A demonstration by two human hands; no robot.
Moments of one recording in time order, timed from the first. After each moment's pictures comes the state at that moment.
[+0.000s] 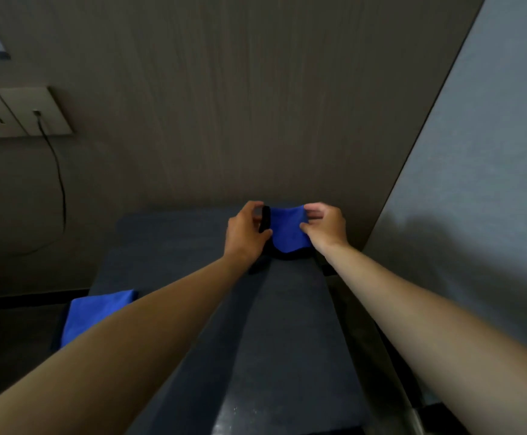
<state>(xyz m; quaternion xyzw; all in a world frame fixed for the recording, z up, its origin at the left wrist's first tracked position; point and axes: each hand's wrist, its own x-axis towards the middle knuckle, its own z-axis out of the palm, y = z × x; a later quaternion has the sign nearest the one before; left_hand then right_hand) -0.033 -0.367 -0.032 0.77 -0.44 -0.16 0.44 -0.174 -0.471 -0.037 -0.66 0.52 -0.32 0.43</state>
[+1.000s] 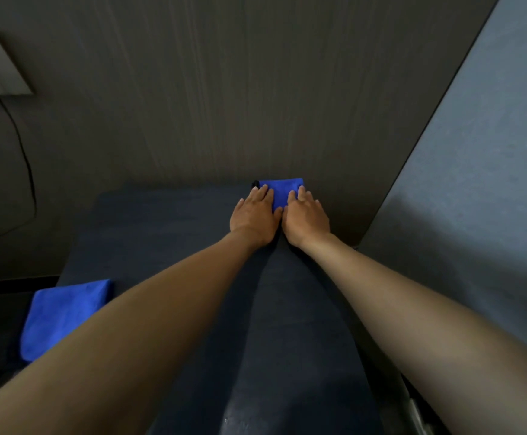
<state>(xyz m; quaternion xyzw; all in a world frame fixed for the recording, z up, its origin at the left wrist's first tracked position) -0.027 -0.418 -0.075 0.80 -0.58 -0.09 0.13 -0.132 -0.471 -0.066 -0.86 0.50 -0.03 0.10</state>
